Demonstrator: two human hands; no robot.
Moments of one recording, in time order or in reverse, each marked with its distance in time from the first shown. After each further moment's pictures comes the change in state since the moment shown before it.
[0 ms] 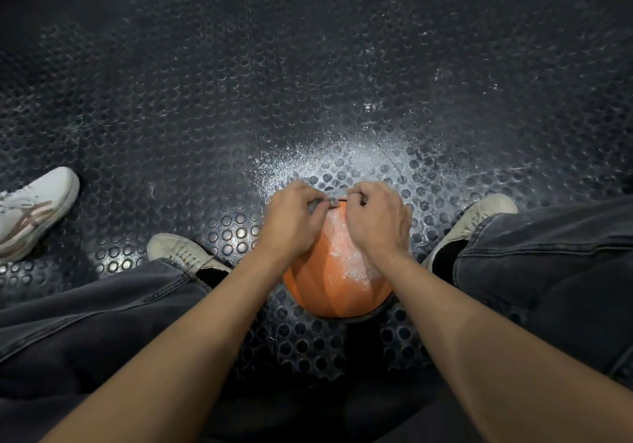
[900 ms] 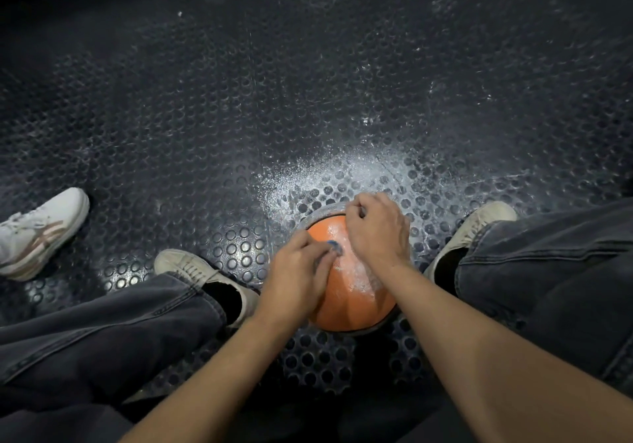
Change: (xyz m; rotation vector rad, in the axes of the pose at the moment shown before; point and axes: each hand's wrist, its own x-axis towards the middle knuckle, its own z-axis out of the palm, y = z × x) left_hand -0.061 0.007 0.002 -0.096 0.029 0.091; right_hand 0.001 0.006 0.001 -0.015 -0.026 -0.023
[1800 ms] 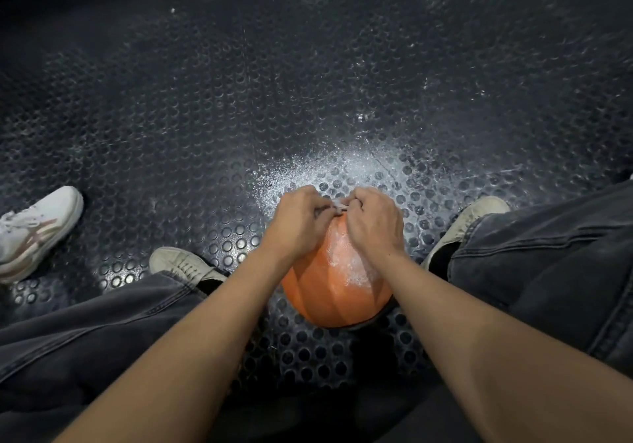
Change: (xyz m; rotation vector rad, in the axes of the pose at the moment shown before) left_hand 0.071 -0.008 0.002 0.128 -0.119 0.064; right_hand 0.004 0.000 -0.004 0.091 -0.012 0.001
